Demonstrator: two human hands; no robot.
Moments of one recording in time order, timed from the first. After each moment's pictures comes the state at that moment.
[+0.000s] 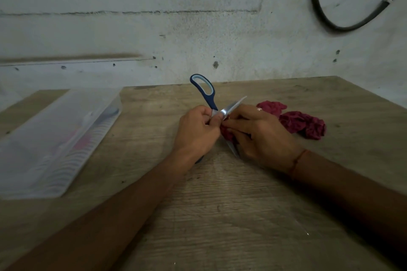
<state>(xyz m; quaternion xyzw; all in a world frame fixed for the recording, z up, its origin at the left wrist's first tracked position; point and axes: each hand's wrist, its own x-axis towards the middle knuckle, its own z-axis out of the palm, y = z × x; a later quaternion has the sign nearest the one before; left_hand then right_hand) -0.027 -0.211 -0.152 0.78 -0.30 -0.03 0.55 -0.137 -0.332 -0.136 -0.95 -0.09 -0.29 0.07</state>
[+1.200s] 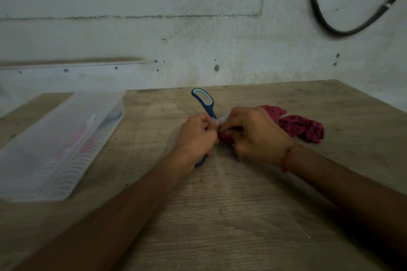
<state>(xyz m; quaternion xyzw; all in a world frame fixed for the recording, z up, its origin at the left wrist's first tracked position) -0.021 -0.207 -0.152 0.78 -0.28 -0.12 0.55 -0.119 -0.330 -0.126 -0.97 -0.04 -0.22 0.14</state>
